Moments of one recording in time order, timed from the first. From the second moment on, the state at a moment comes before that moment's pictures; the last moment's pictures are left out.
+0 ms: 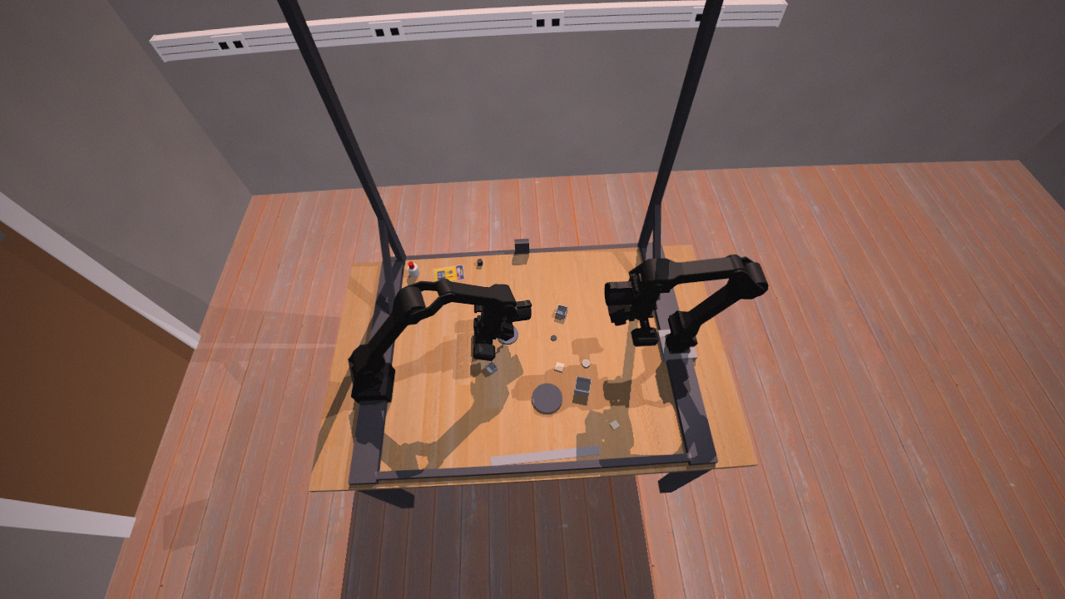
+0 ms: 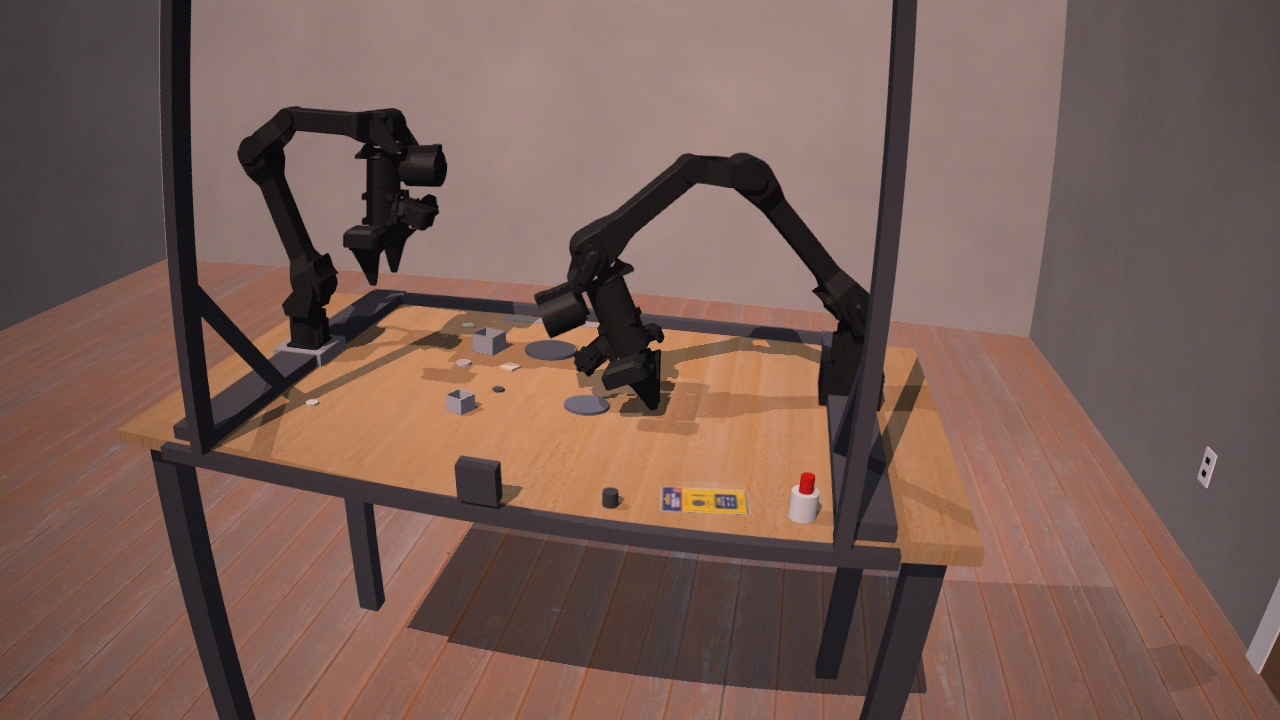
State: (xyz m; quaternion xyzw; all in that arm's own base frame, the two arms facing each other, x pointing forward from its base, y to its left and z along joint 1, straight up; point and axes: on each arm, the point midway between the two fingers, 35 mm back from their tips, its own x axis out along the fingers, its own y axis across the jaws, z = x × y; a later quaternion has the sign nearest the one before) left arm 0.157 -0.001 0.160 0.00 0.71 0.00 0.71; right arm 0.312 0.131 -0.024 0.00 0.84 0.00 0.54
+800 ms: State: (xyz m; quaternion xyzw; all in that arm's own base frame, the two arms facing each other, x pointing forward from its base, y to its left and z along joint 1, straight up) left arm 0.157 -0.001 0.160 0.00 0.71 0.00 0.71; right arm 0.312 0.131 -0.024 0.00 0.84 0.00 0.54
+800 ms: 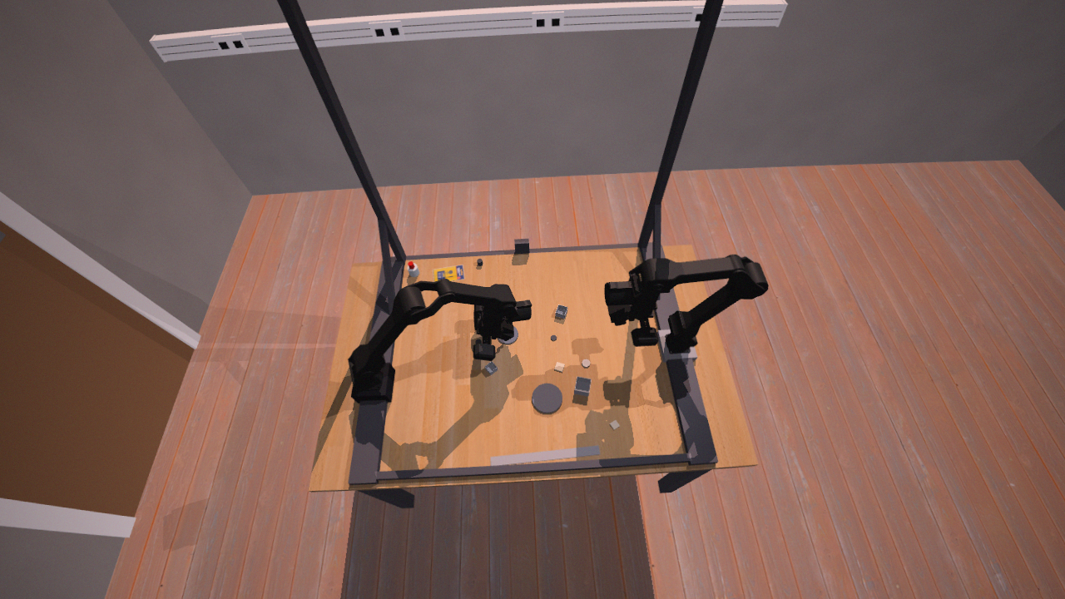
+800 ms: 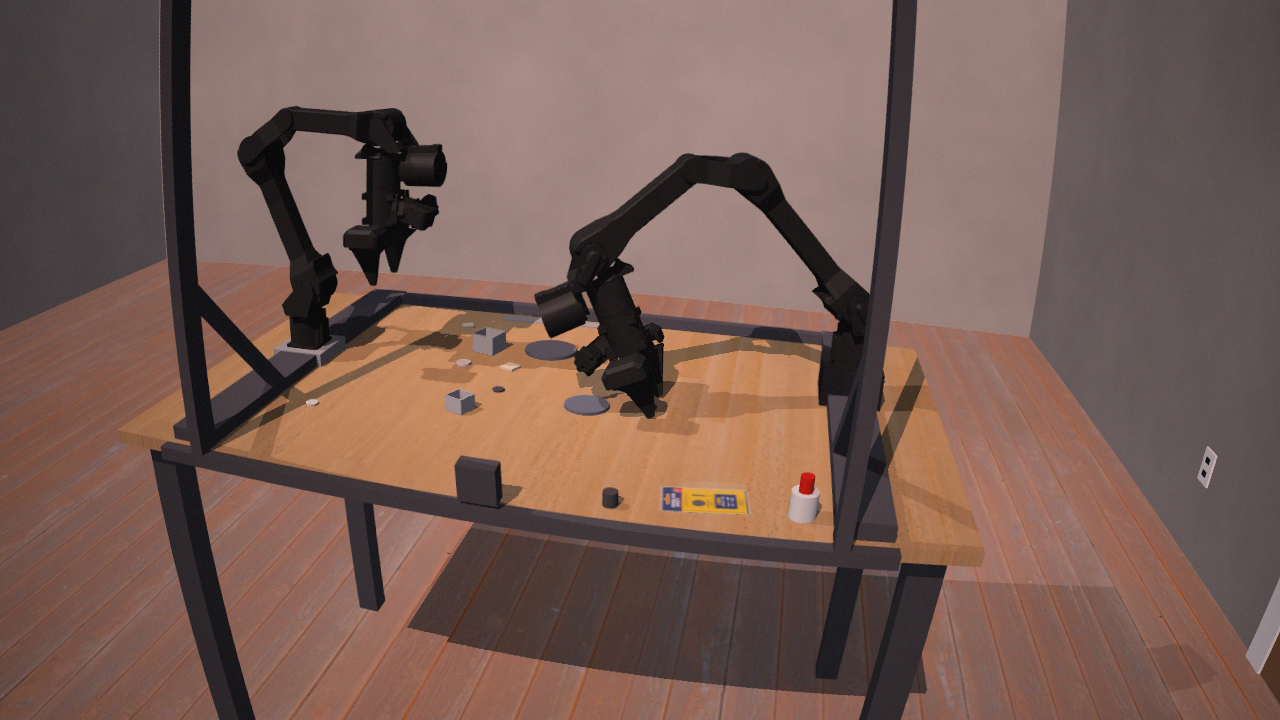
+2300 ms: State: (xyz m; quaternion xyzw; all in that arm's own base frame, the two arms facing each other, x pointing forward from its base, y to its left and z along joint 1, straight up) left arm 0.210 -0.020 0.138 -0.53 0.47 0.35 0.62; right arm 0.305 0.130 0.009 0.00 0.84 0.00 0.54
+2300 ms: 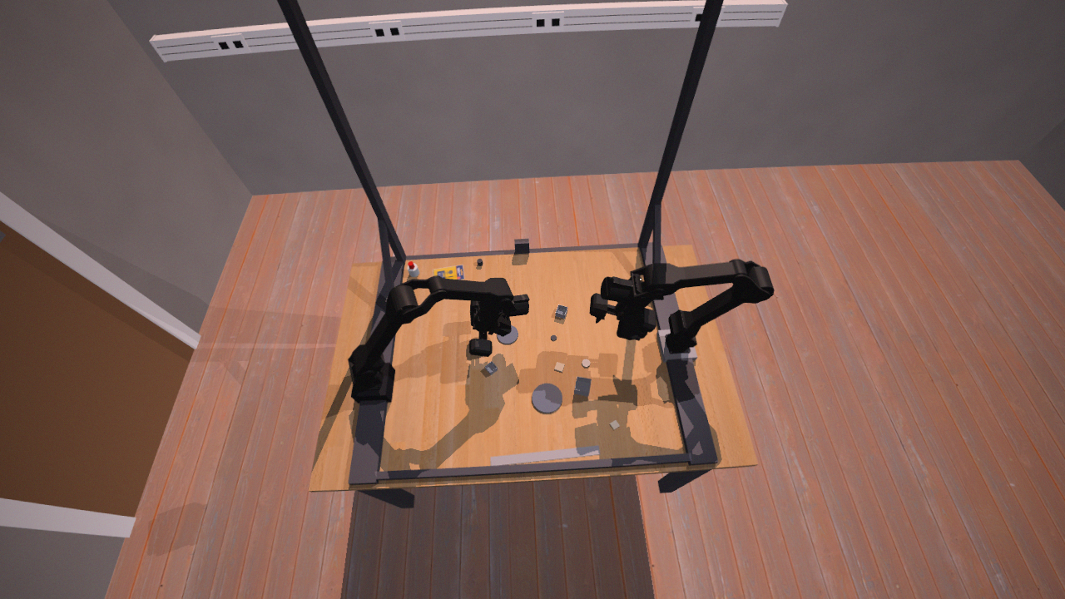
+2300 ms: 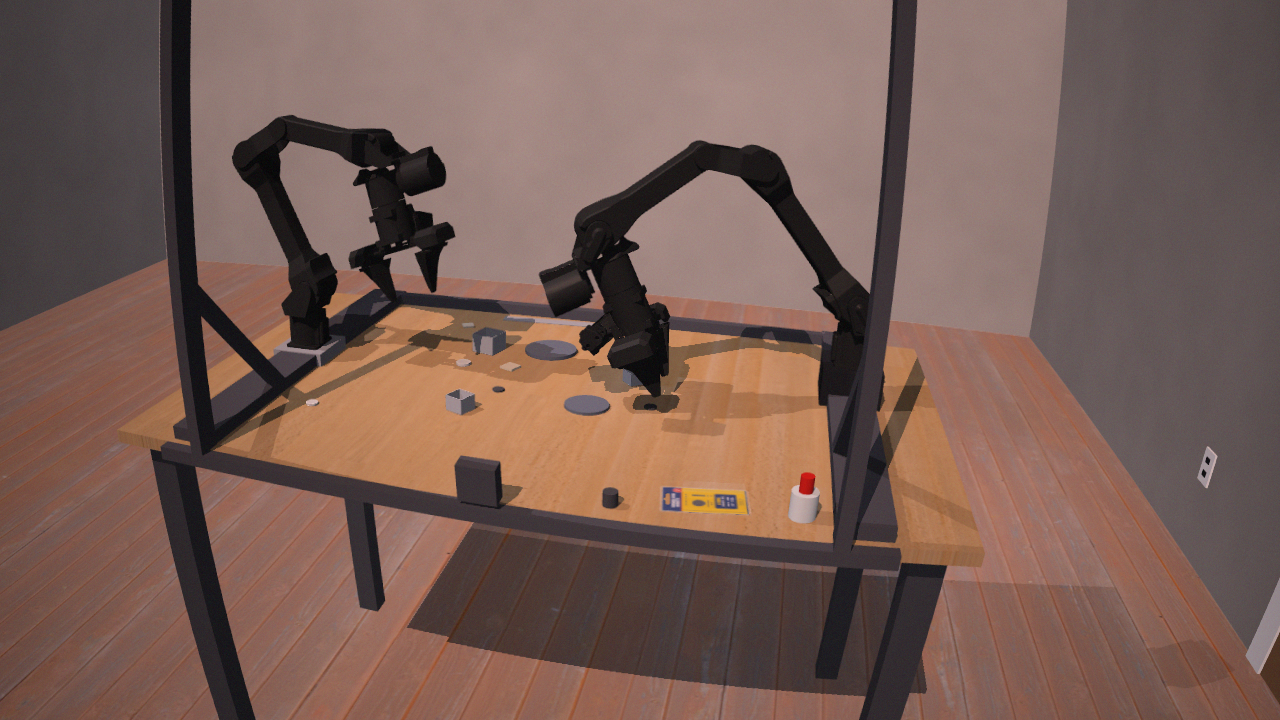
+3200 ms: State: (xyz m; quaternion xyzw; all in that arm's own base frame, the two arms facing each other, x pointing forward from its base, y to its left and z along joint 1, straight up) left arm 0.245 -0.042 0.135 -0.85 0.19 0.44 0.22; right arm 0.299 0.129 0.038 0.00 0.84 0.00 0.54
